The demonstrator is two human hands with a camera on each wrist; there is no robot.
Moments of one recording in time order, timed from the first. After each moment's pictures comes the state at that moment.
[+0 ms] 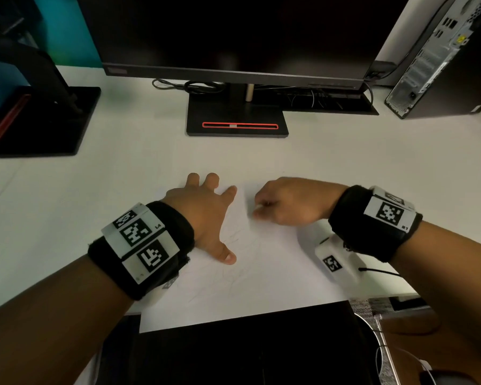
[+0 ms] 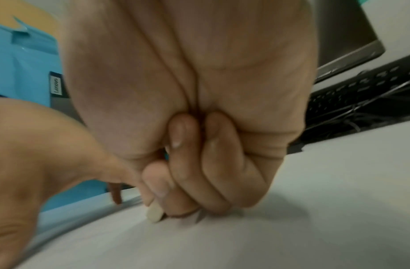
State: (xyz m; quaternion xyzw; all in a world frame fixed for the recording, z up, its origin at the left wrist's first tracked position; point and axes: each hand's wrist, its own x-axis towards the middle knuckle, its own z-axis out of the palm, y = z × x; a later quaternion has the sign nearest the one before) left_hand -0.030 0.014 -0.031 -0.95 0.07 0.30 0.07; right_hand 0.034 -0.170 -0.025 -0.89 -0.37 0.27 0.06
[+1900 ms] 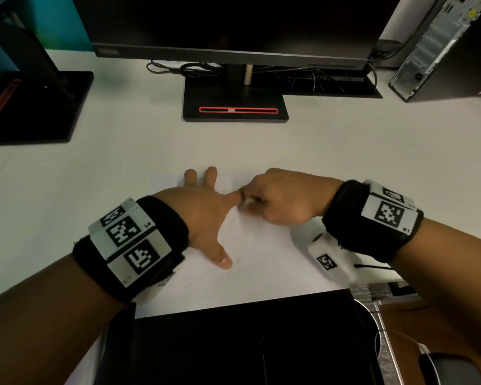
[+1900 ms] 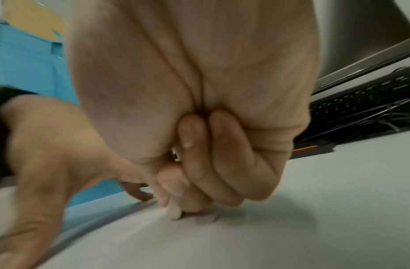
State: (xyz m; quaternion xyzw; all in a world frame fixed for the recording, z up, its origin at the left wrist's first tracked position) left_hand -0.045 0.008 -0.028 -0.93 0.08 0.36 0.03; right_hand 0.018 -0.160 -0.030 -0.87 -0.41 0.27 0.07
